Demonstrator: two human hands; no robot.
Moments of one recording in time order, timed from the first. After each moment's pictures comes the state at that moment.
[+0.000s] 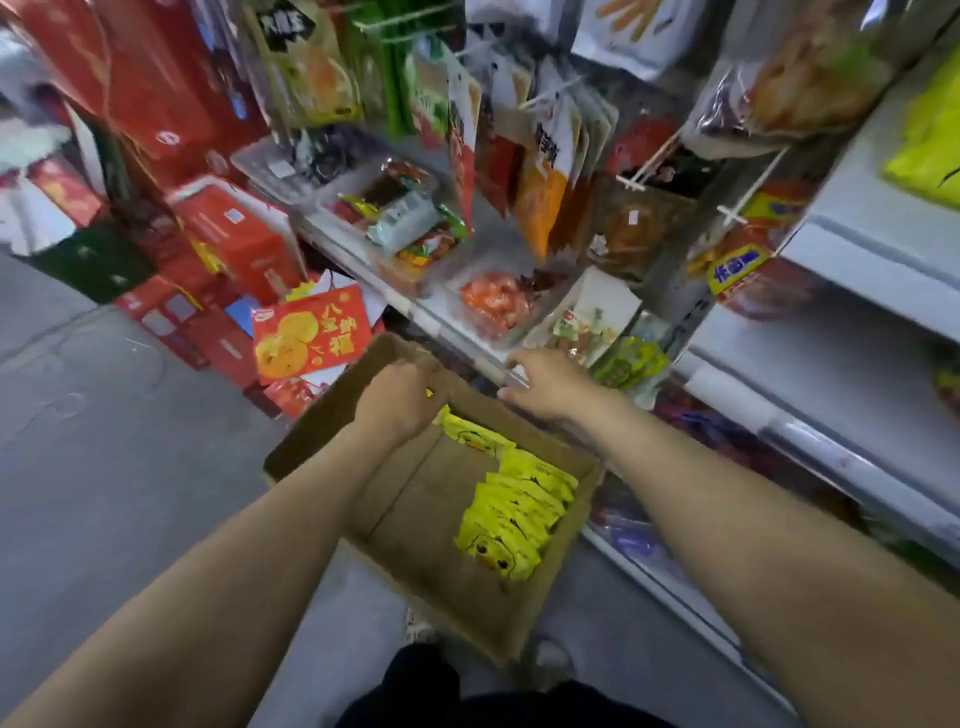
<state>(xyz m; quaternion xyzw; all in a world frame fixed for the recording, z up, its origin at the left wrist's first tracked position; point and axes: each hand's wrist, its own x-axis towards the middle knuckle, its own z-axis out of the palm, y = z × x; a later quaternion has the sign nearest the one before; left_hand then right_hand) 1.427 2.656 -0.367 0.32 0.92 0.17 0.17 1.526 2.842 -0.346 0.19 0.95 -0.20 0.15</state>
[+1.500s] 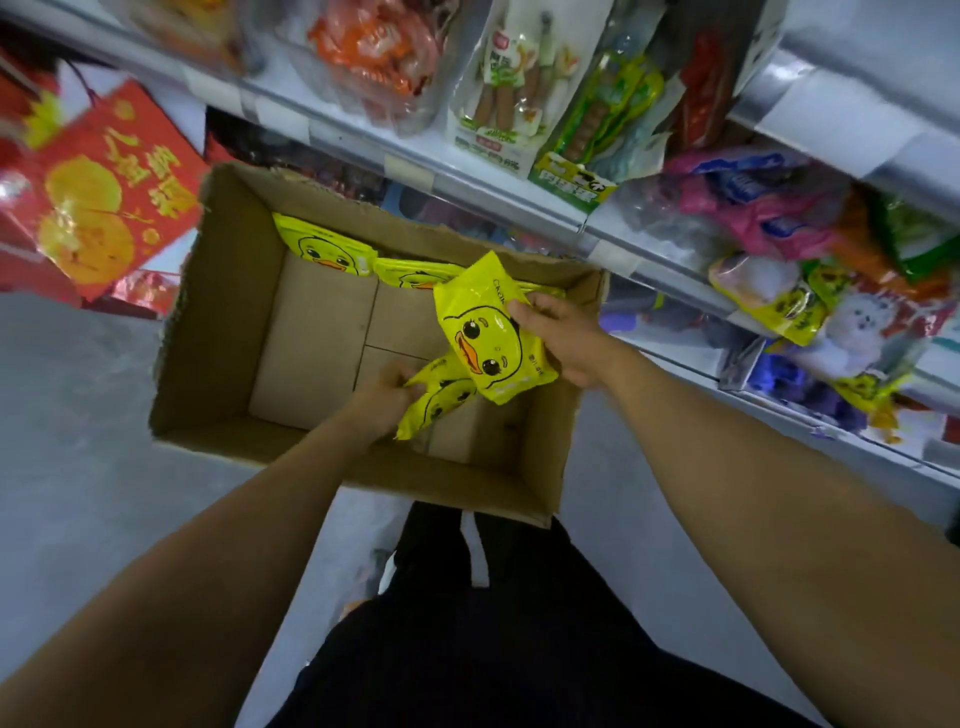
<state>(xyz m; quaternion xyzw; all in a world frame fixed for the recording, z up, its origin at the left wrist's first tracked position) 1.452 2.621 -0.581 0.15 0.78 0.24 0.55 1.606 2.813 -0.550 0.50 0.47 -0.73 0.03</state>
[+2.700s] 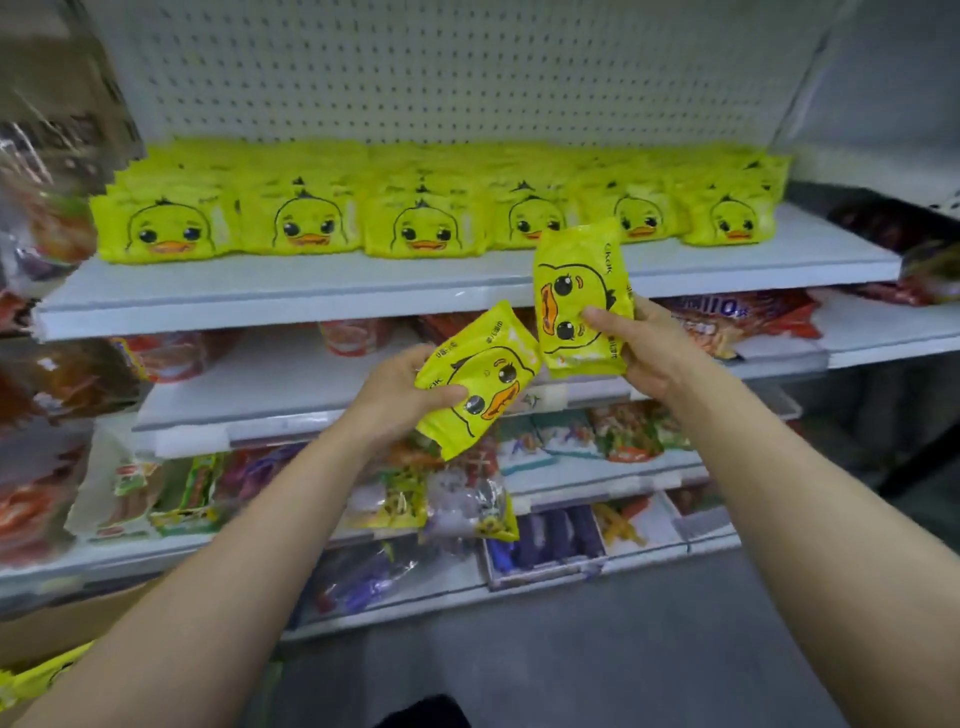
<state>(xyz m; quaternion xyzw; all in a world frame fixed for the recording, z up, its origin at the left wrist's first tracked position) 1.921 2.902 -0.213 0.58 0.57 0.40 0.42 2.199 2.968 -0.176 0.45 0.46 -0.59 -0.49</state>
